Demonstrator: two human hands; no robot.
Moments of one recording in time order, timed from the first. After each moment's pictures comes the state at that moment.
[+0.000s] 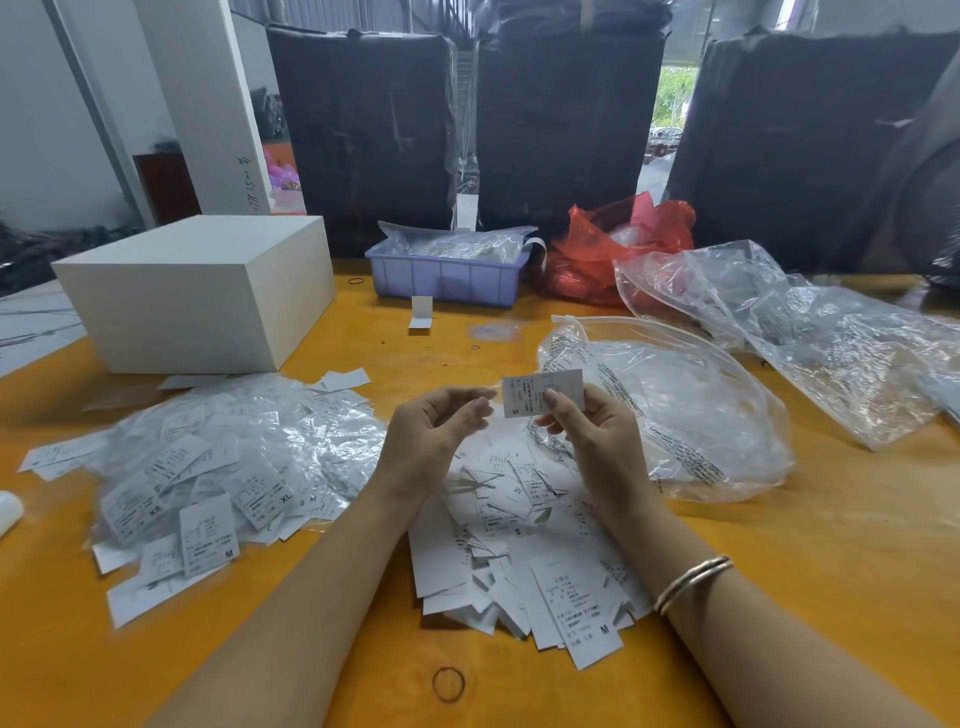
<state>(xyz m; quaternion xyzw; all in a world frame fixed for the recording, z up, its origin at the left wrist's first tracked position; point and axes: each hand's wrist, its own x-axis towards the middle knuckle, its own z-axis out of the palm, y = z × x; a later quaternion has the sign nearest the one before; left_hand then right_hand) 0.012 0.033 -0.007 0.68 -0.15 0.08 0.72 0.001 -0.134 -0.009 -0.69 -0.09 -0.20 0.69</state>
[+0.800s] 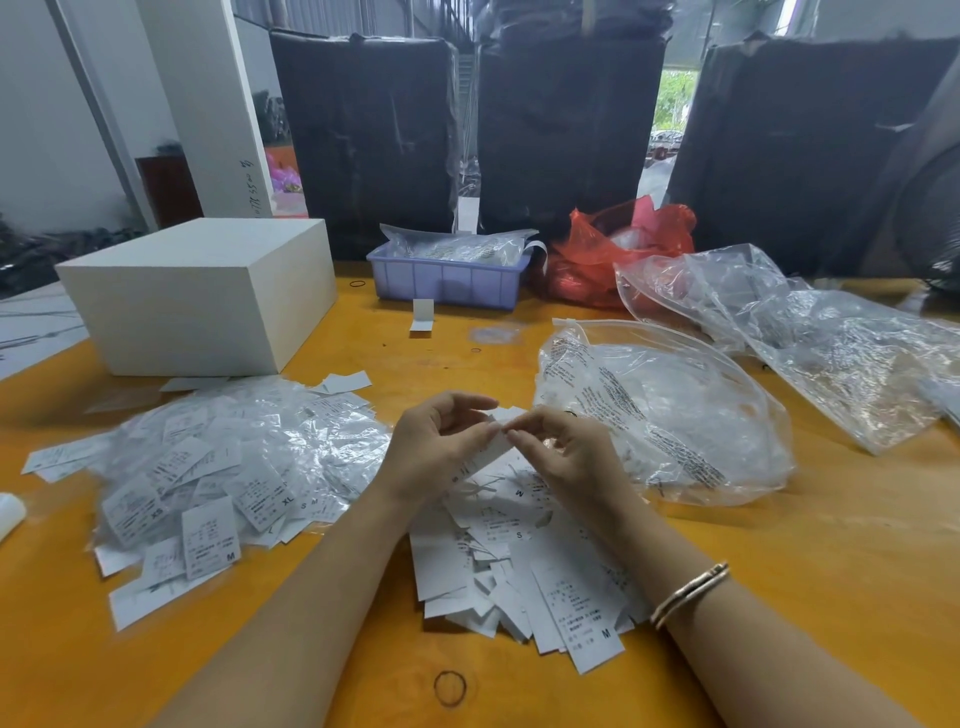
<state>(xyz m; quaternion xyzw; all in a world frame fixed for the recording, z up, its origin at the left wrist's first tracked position) 0.009 0.035 -0.005 0.72 -0.14 0.05 0.68 -0.004 -0.128 -0.012 -0.83 -0.20 -0.22 0.47</state>
